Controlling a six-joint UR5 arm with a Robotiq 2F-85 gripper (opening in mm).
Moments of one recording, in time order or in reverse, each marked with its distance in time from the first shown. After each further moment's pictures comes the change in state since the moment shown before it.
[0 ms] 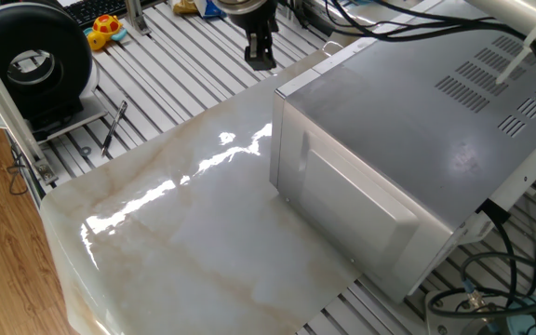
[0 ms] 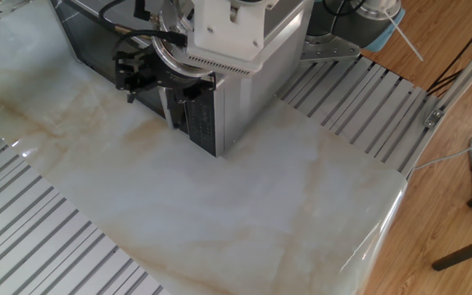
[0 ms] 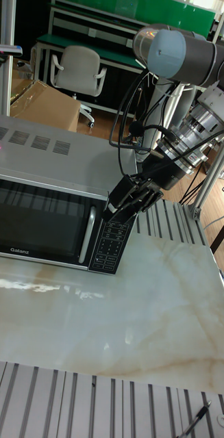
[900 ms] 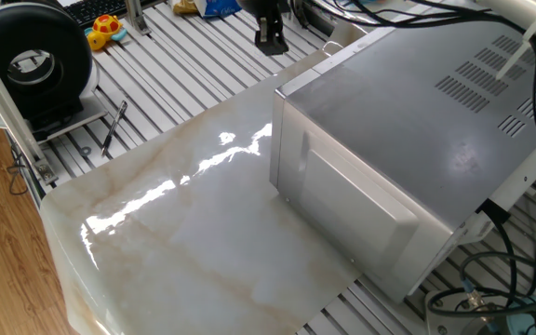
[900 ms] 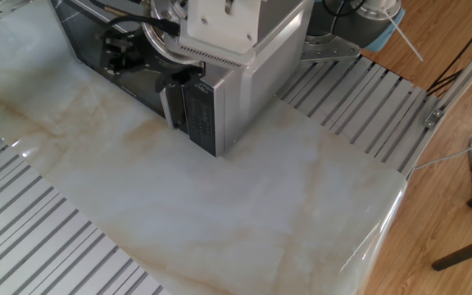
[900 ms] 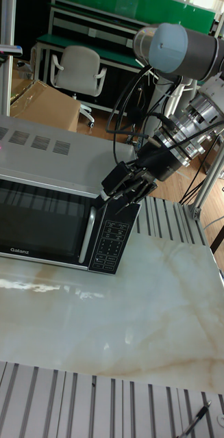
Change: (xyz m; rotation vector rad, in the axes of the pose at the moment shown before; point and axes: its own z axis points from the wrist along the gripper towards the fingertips) arm 0.017 -0.025 -0.006 0.059 0.044 -0.017
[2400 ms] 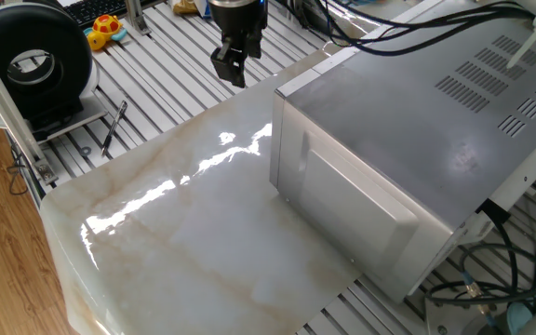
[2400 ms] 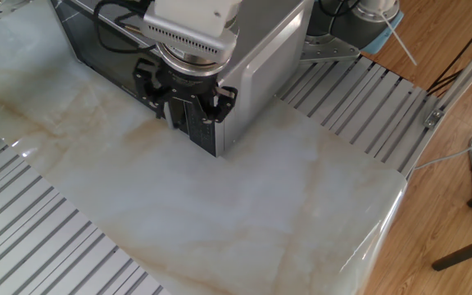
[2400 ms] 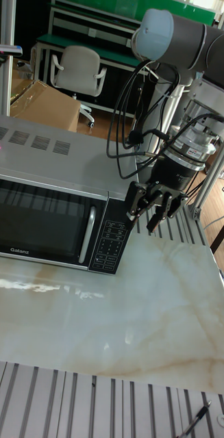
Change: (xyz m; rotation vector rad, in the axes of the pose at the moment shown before) arm -0.057 0.074 -0.018 -0.357 -0.171 0.329
